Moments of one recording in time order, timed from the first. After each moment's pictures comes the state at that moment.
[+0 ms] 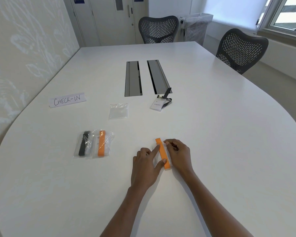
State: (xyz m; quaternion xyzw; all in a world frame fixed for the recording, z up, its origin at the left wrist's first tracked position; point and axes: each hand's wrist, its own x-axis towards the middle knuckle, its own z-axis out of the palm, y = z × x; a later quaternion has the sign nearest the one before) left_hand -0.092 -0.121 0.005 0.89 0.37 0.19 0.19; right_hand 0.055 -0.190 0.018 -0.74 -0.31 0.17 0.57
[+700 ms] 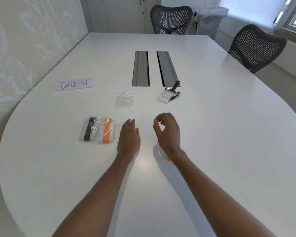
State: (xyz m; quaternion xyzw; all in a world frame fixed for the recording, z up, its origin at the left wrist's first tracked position) left_hand -0.097 -0.025 0.001 0.83 0.47 0.26 0.15; right_hand 0.022 -0.137 0.068 -0.72 -0.48 -0.01 0.50
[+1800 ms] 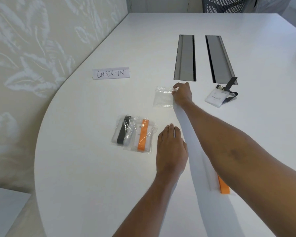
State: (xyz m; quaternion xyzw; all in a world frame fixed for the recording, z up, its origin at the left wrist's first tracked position) left_hand -0.086 -0.025 -0.005 0.84 0.50 0.20 0.06; right_hand 0.087 0.176 0.021 -0.82 -0.43 0.17 0.35
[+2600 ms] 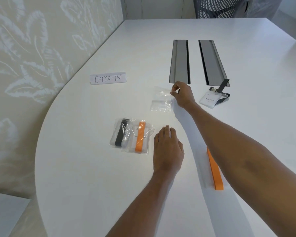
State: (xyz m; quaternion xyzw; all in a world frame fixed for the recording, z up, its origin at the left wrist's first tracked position) left_hand -0.088 -0.025 -0.002 0.84 0.50 0.21 0.05; right_hand 0.102 0.143 0.043 -0.74 -0.53 0.11 0.40
